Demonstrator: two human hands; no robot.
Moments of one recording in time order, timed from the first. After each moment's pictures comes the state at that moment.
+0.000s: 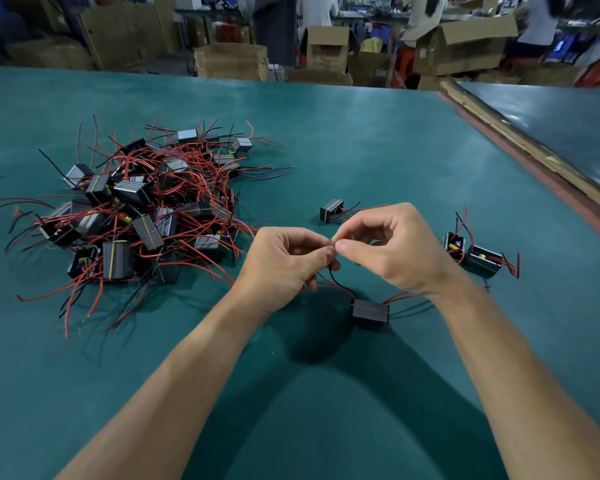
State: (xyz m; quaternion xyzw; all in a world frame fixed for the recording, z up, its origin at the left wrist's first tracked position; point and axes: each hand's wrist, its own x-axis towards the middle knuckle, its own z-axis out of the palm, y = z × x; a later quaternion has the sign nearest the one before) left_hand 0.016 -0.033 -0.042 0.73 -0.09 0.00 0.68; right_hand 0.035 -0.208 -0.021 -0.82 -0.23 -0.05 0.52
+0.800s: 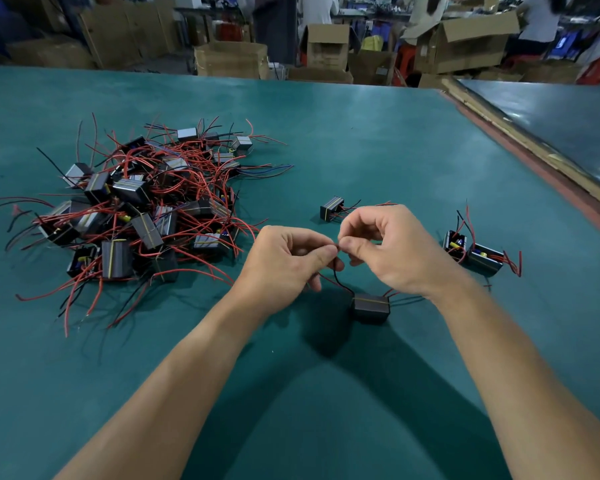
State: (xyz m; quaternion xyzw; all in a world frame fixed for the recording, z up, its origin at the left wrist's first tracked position) left_hand 0.015 -0.034 -0.043 0.76 -0.10 0.00 0.64; right_hand 0.038 -0.207 -0.023 -0.86 -0.21 -0.03 0.46
